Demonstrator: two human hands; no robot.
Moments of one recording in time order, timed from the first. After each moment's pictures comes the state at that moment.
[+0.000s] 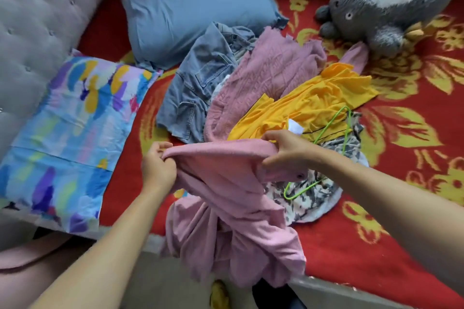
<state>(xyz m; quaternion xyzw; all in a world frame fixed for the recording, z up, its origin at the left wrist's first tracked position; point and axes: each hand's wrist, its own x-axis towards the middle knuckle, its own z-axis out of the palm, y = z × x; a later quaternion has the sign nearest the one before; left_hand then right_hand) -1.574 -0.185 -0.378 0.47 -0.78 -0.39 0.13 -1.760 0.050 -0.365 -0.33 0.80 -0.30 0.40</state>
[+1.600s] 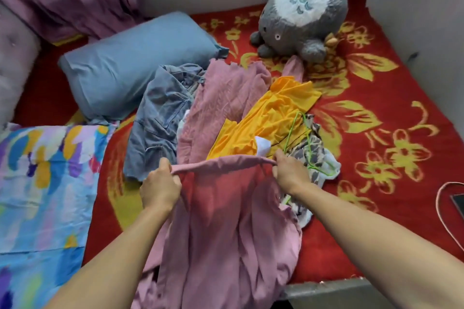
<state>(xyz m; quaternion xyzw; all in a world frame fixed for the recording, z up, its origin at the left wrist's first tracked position) -1.653 -0.187 -0.373 0.29 -0.95 -0.12 -0.05 -1.748 0.092 -0.420 -0.10 0.97 -0.14 0.18</state>
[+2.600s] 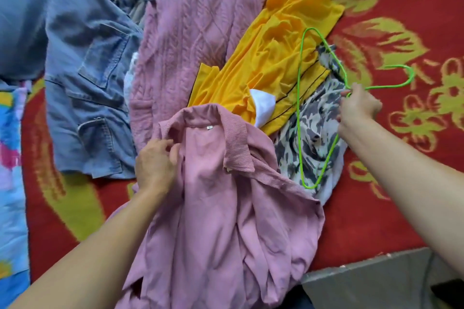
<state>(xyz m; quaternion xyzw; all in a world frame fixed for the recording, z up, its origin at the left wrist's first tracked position) -1.732 -0.192 -0.571 0.21 -0.96 -0.20 -0.05 -1.877 0.160 -0.569 0.54 0.62 -0.56 -0.08</state>
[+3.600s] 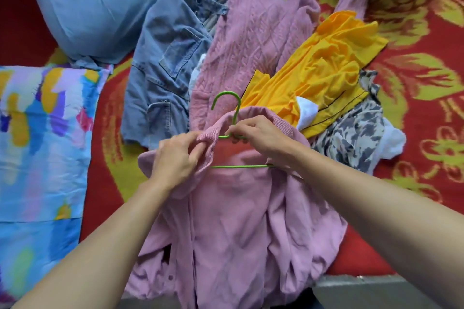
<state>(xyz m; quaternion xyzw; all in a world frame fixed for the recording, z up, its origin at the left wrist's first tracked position) -1.673 -0.256 -0.498 0.13 -0.96 -0.23 -0.10 -1.771 -0.066 -0.491 -0.08 0.76 -0.54 0.36</state>
